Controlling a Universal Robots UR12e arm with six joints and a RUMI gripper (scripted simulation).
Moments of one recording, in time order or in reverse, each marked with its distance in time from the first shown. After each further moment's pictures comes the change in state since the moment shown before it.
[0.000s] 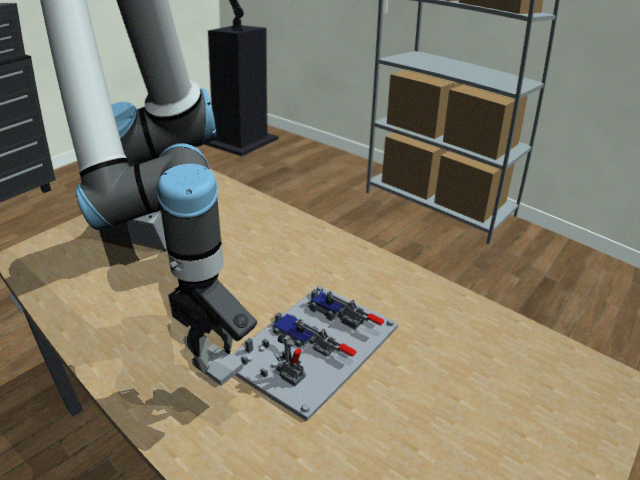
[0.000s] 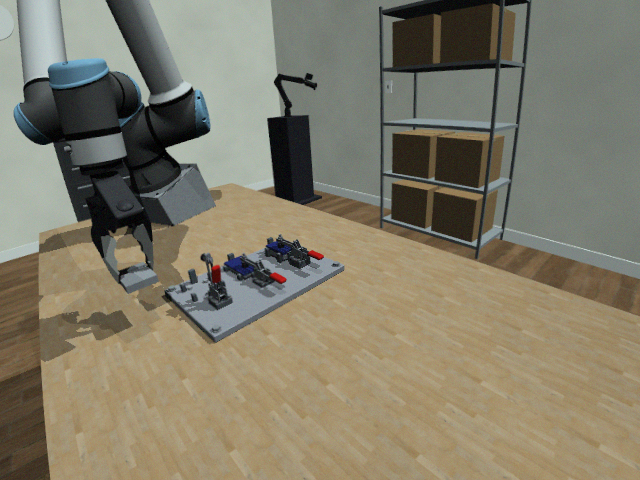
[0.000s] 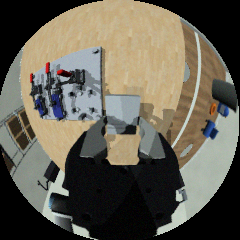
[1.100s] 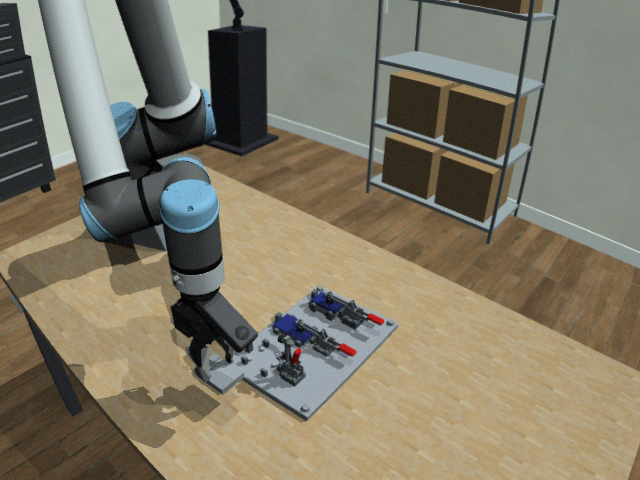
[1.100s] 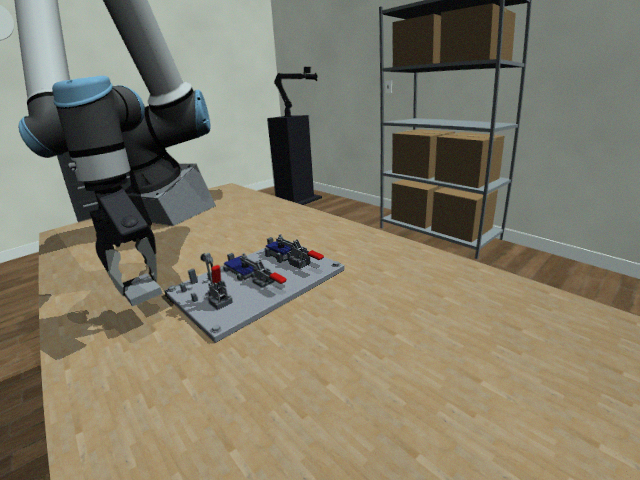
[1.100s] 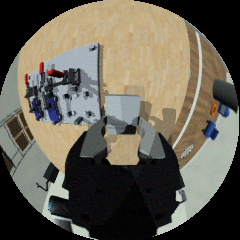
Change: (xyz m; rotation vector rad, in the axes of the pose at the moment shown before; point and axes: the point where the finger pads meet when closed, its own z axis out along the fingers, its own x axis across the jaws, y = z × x) arm 0.000 0.000 0.027 0.000 0.000 0.000
